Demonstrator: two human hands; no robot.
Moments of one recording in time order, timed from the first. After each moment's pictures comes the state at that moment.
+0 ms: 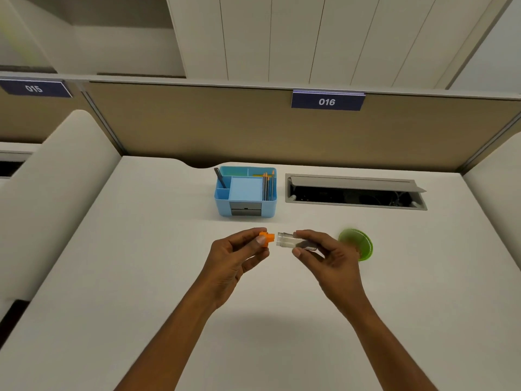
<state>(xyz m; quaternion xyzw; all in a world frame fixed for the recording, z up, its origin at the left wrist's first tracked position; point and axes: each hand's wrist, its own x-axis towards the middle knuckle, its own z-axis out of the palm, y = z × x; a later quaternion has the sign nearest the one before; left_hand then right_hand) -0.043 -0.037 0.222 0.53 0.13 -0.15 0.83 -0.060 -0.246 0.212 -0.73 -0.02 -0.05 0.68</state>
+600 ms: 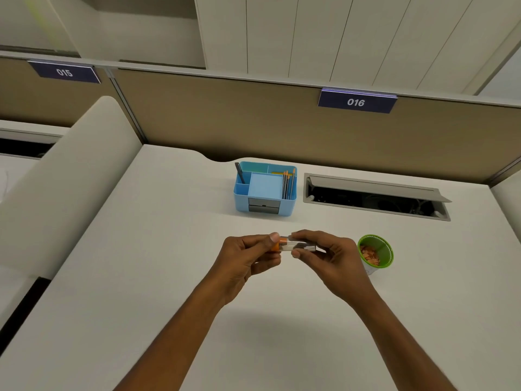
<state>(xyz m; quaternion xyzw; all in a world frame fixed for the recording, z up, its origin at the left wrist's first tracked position) -0.045 -0.013 0.227 0.55 0.14 -0.18 0.80 -0.041 -0.220 0.224 -0.79 -0.11 0.02 0.60</state>
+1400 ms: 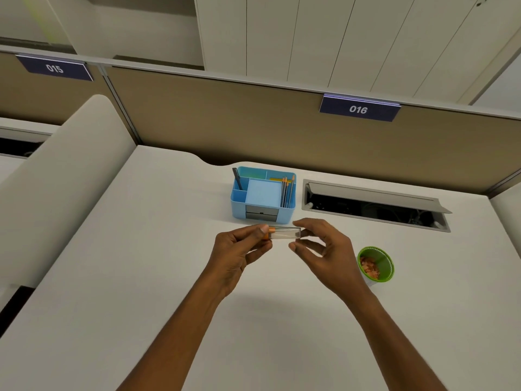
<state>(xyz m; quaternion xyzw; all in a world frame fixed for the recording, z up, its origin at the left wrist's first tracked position) -0.001 -0.008 0.202 0.51 0.17 -0.10 0.84 0.001 -0.212 0.215 -0.82 -0.11 -0.02 0.56</state>
